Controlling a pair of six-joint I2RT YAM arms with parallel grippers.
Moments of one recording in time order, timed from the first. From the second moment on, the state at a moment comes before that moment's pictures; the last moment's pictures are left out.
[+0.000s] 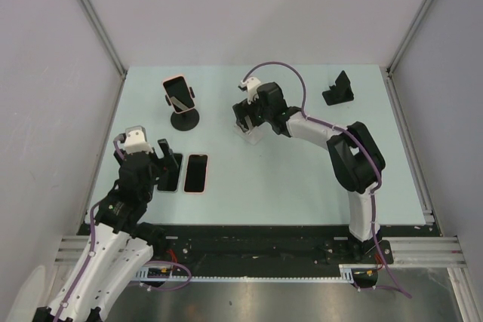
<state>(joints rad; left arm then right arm) -0.35 0.50 0.61 -0.52 -0.47 -0.31 0.61 2.02 1.45 0.02 -0.12 -0.02</state>
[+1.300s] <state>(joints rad) -0.33 0.50 0.61 -0.52 -0.47 -0.31 0.33 1.76 1.28 -0.01 0.27 0.11</state>
